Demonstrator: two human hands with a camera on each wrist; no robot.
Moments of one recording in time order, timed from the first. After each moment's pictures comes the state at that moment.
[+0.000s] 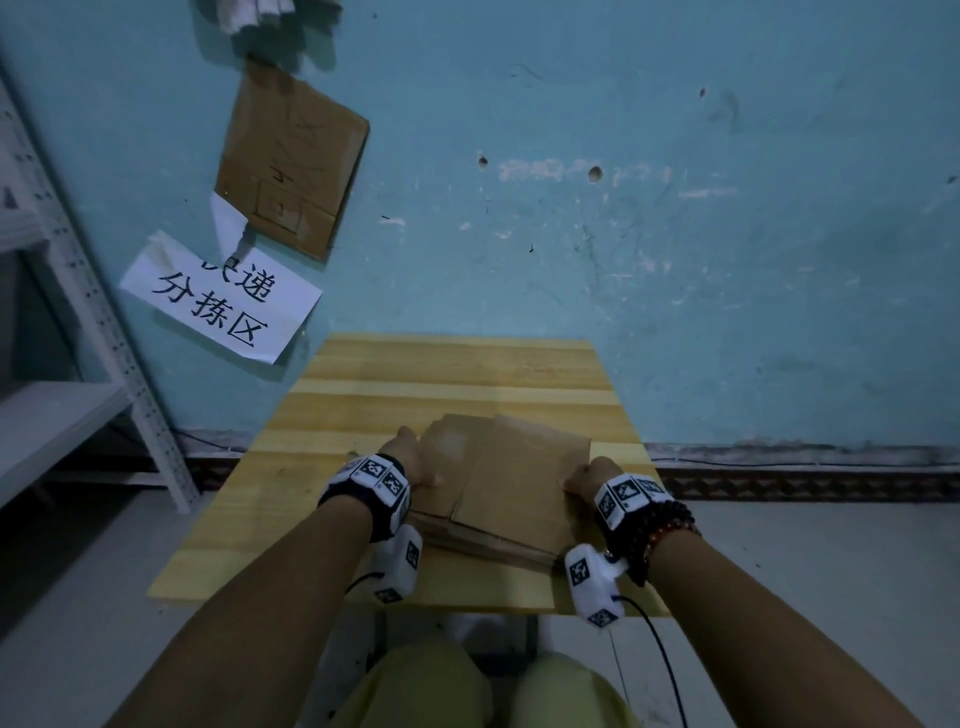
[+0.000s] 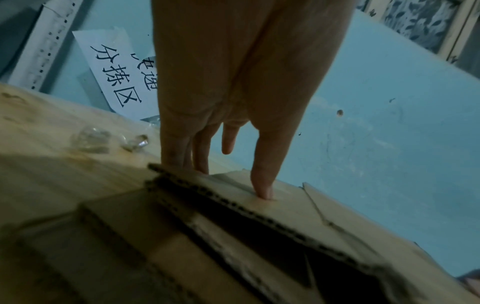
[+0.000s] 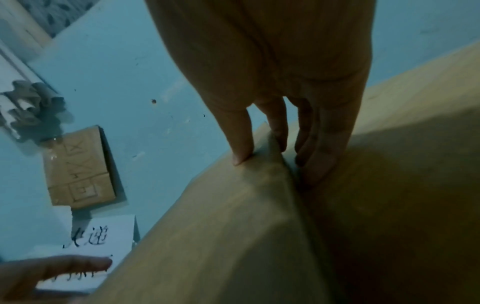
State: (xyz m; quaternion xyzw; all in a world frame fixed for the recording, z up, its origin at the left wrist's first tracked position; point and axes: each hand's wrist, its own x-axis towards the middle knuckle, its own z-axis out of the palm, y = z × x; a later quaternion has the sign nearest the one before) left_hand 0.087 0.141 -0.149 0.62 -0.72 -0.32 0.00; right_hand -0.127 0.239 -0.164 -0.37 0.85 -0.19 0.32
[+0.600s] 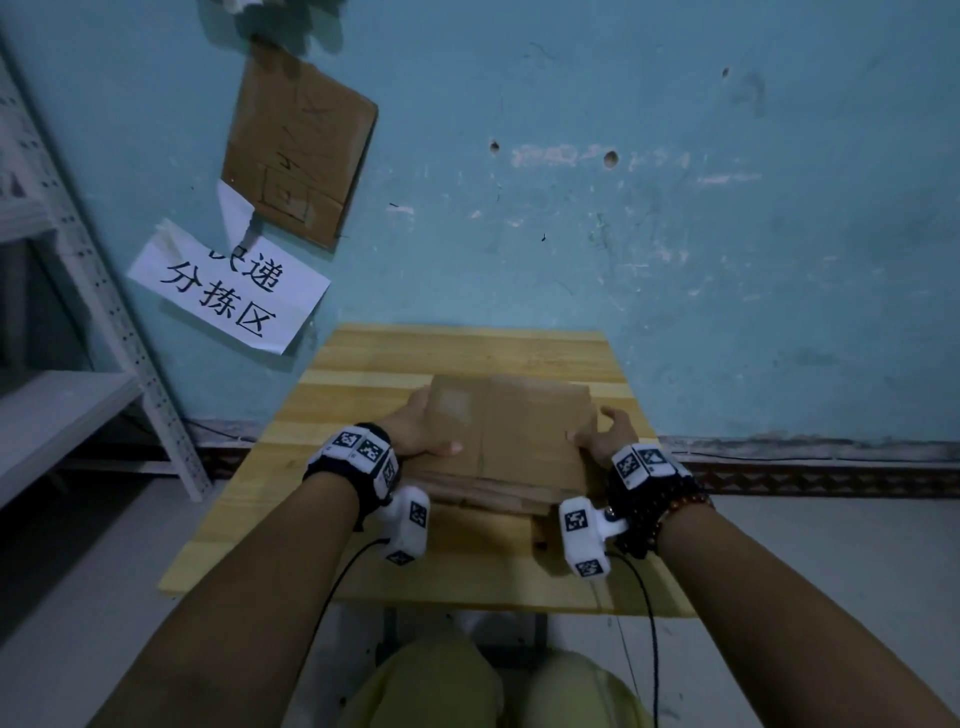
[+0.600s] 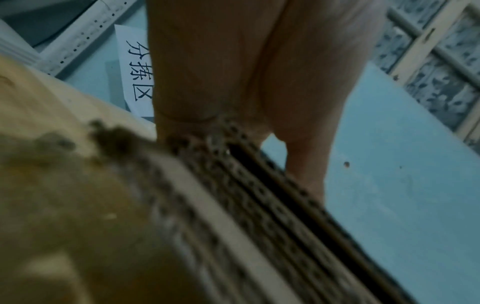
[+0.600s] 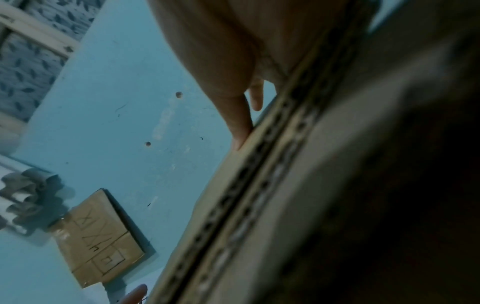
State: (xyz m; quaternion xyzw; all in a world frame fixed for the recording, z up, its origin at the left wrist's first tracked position) left_hand 0.099 0.126 -0.132 0.48 -0.75 -0.43 0.12; right_hand -0.124 0.218 -0.146 -0.33 0.80 -0.40 0.29
